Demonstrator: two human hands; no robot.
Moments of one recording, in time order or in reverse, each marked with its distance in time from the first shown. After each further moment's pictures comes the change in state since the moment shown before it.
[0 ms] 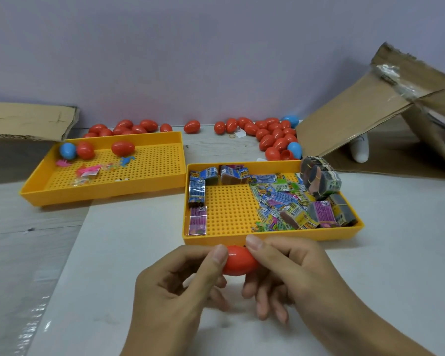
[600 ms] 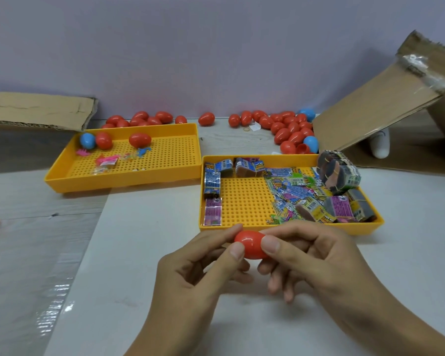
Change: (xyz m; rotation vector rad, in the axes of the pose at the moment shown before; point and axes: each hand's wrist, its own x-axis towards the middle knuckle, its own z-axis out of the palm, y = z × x) left_hand 0.000 0.006 -0.004 -0.083 -0.143 0.029; right_hand -0.001 -0.005 -0.004 0.002 0.033 -0.099
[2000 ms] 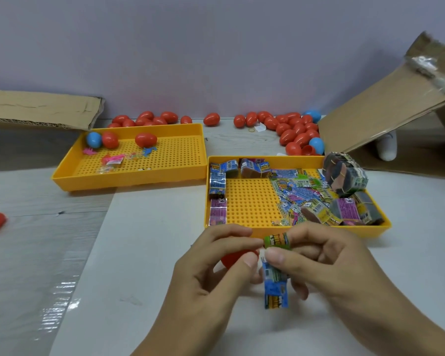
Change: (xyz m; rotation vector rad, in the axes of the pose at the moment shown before) left_hand -0.001 -0.002 -0.001 0.185 -0.116 0.059; right_hand -0.002 -0.002 -0.001 -0.105 0.007 0.023
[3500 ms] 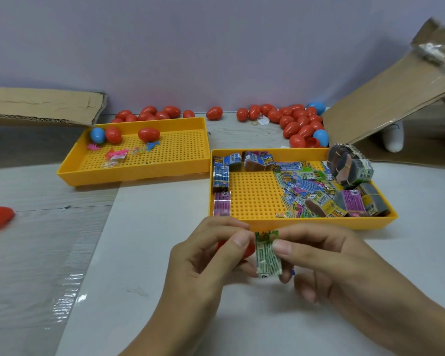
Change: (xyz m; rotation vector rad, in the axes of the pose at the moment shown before) left_hand 0.003 0.002 -0.003 -0.177 0.071 -0.055; right_hand -0.003 -0.002 0.001 0.161 -0.048 0.171
